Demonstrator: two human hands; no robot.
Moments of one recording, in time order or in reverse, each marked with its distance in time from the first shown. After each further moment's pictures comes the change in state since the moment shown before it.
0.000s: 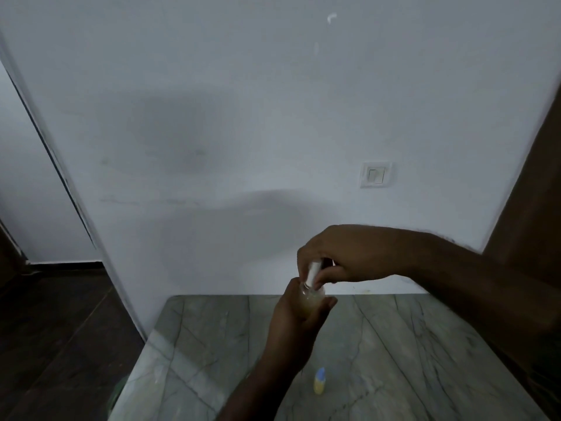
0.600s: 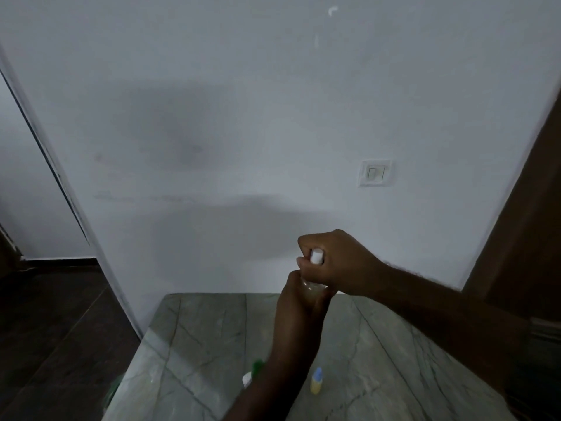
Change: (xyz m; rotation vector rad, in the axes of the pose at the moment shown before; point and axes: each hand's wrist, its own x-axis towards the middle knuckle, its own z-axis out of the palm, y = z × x) left_hand 0.011 0.004 0.017 0.078 0.129 0.007; right_hand 0.015 0.012 0.051 0.245 0.539 0.238
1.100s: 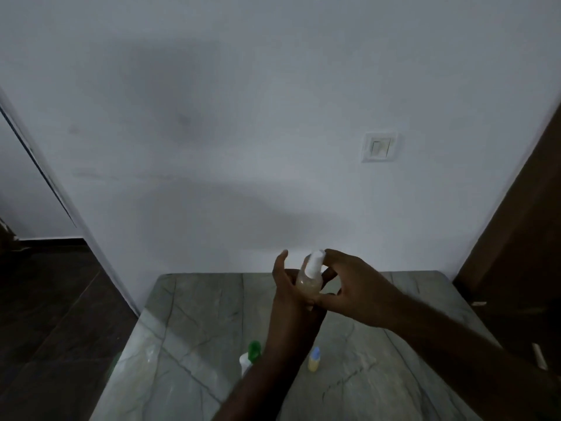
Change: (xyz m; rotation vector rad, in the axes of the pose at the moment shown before) left_hand 0.003 -0.061 0.018 -0.027 -0.045 -0.055; right_hand -0.048 0.047 0.046 0.127 -0.054 0.132
